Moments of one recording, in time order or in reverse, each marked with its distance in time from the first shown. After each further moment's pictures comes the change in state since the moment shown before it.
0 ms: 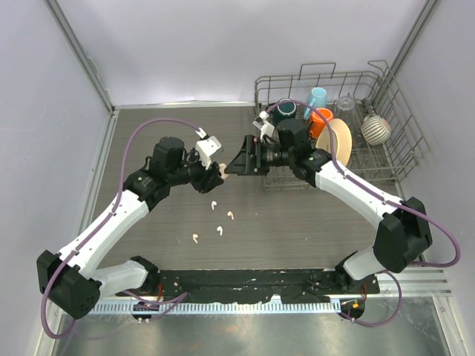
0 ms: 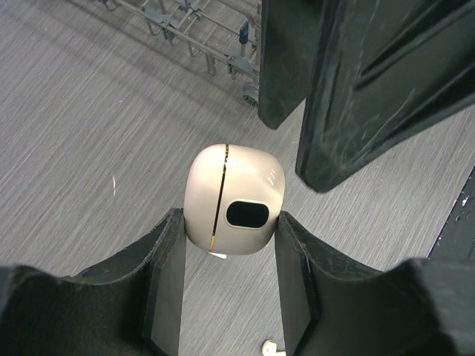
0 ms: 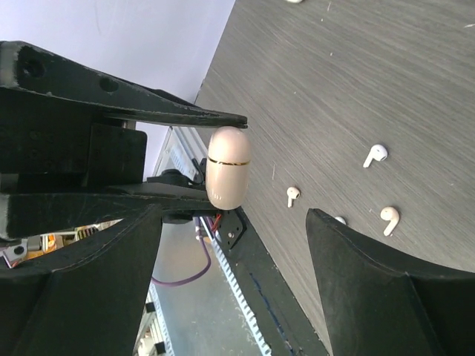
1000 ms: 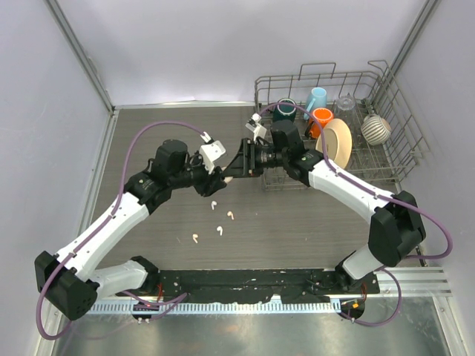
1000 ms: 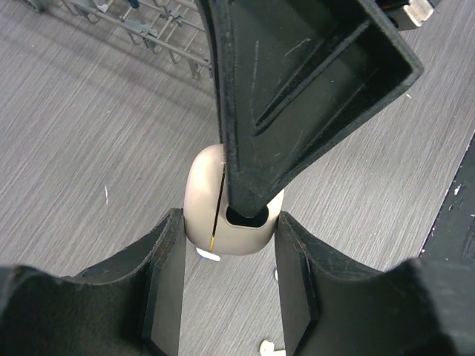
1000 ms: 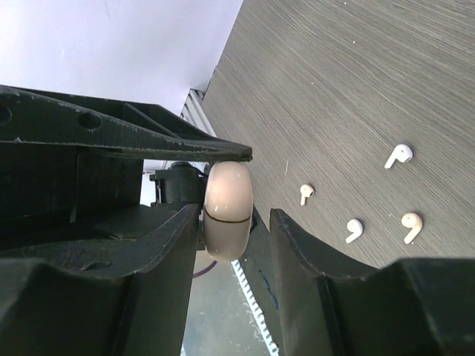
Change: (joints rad) left arm -0.055 -0.018 0.000 -0.011 -0.018 0.026; right arm 0.035 0.061 0.008 0.044 -0.039 0.027
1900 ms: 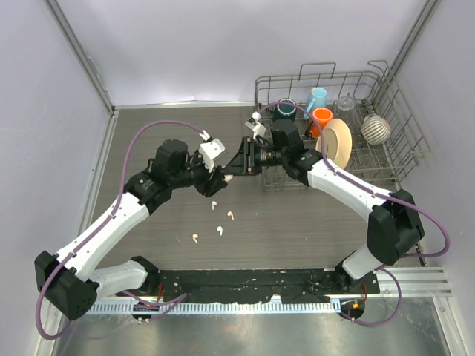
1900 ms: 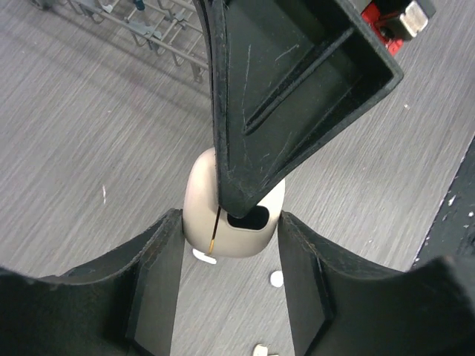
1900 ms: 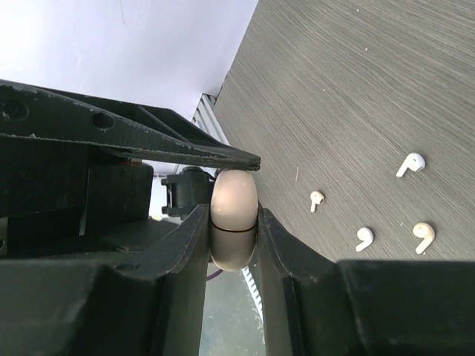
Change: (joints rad) left arm -0.008 0.001 0.000 0.011 -0.012 -0.033; right arm 0.002 0.016 0.001 0.052 -0.027 0.040
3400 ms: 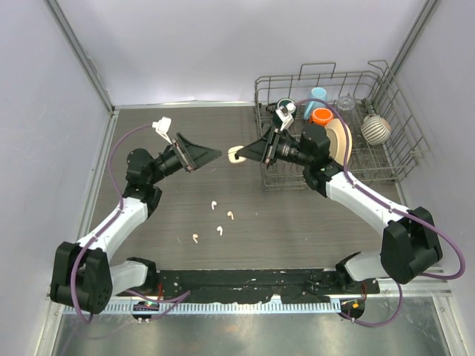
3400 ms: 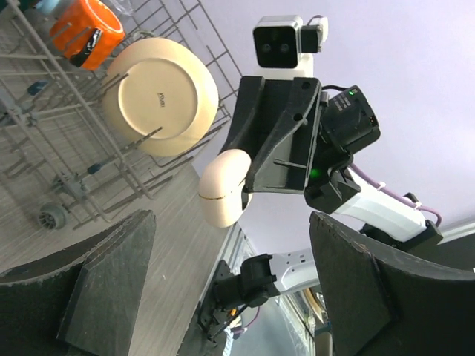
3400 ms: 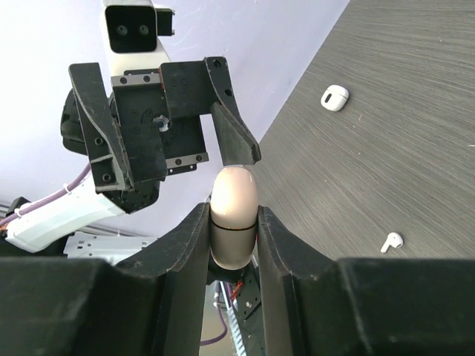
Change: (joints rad) left arm 0.351 0.056 -0.362 1.116 0.399 -1.349; right arm -0.121 -0.164 -0.220 0.434 0.058 0.133
